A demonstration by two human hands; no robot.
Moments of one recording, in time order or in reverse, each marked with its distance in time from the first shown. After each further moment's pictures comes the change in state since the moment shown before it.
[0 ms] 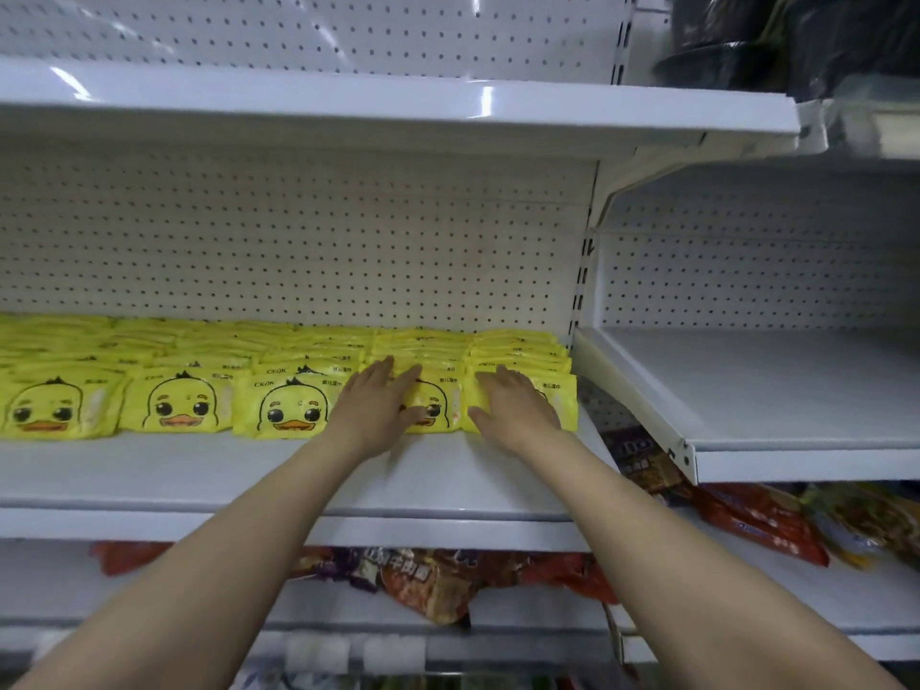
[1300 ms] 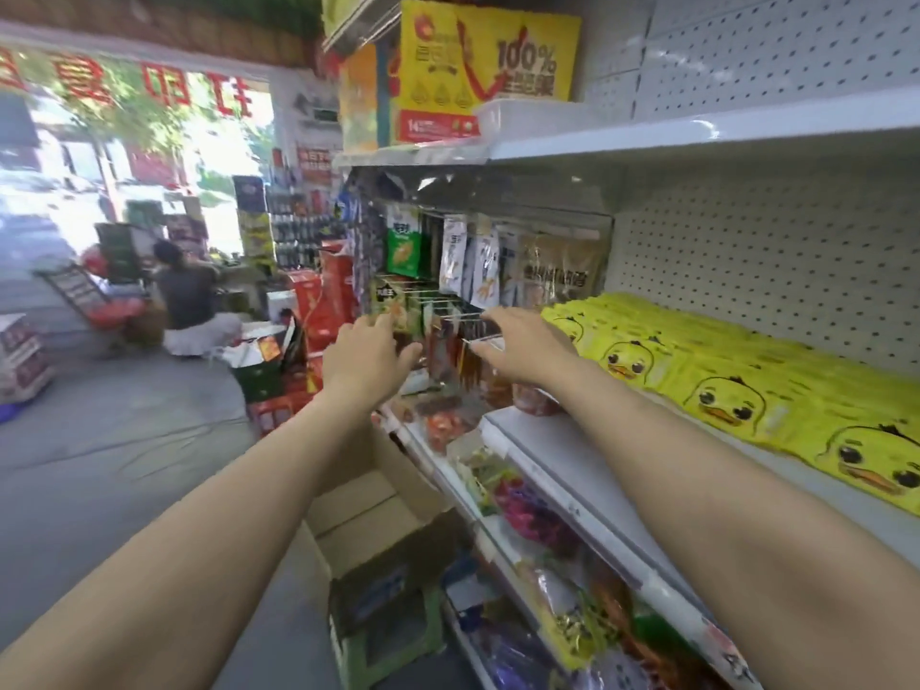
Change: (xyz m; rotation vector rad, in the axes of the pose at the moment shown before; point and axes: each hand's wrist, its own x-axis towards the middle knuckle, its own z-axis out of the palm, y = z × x) left_hand -0.474 -0.432 -0.242 0.339 0.397 -1.115; right_hand -0.068 -0.692 0.061 0.234 -0.058 -1.095
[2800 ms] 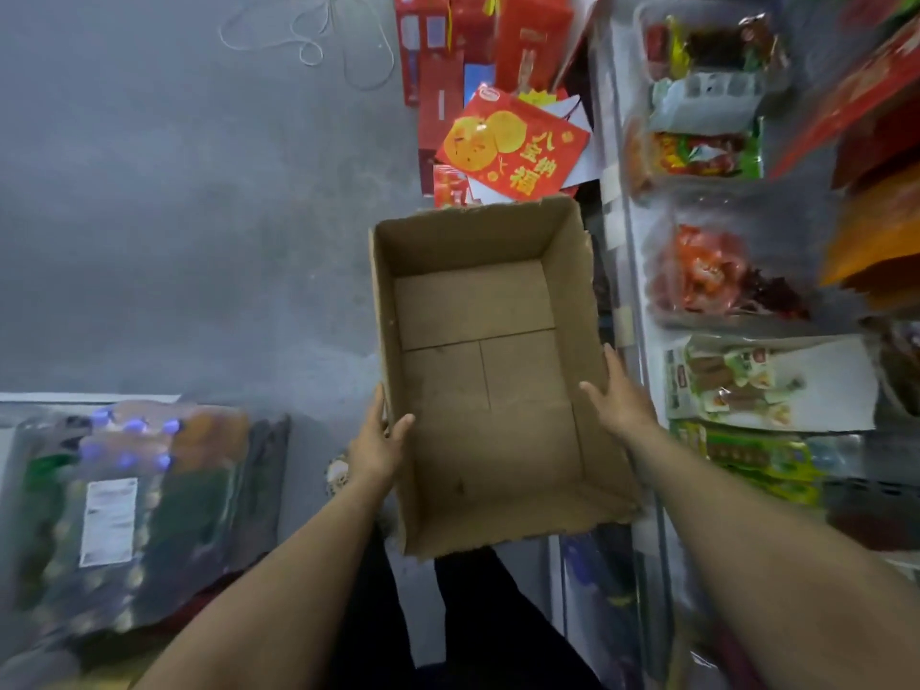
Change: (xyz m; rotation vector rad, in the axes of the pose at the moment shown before) left_hand 0.000 -0.357 0.471 -0.575 -0.534 -1.382; right_hand 0.298 0.014 0.633 0.266 -1.031 0.388
